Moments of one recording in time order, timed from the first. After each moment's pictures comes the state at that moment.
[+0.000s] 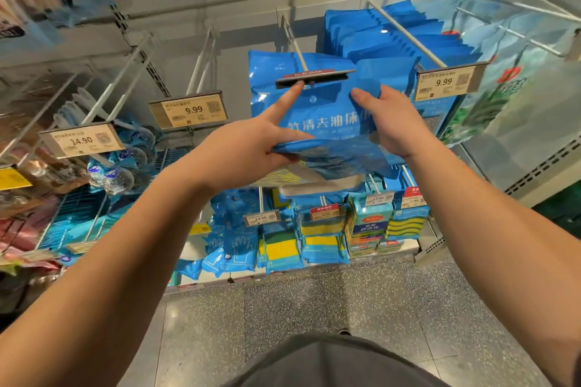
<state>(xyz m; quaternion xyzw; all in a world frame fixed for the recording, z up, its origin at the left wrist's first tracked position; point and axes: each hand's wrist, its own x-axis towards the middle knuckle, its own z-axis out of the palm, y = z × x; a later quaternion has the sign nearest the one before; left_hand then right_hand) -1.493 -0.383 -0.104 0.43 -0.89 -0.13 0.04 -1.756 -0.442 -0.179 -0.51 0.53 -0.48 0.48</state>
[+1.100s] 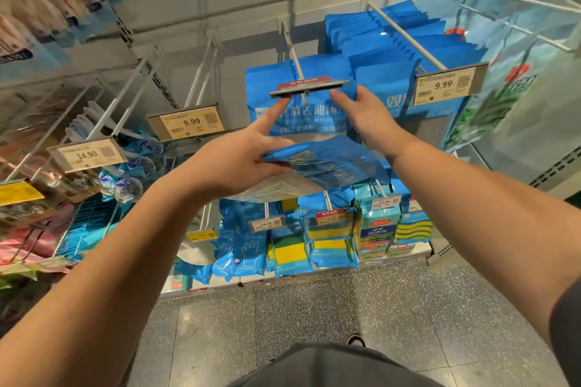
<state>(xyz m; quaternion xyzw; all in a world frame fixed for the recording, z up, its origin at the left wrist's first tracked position) -1.488 -0.391 -0.107 0.43 -0.89 -0.16 0.04 -1.735 -0.478 -0.194 -0.52 0.57 -0.45 0.45</state>
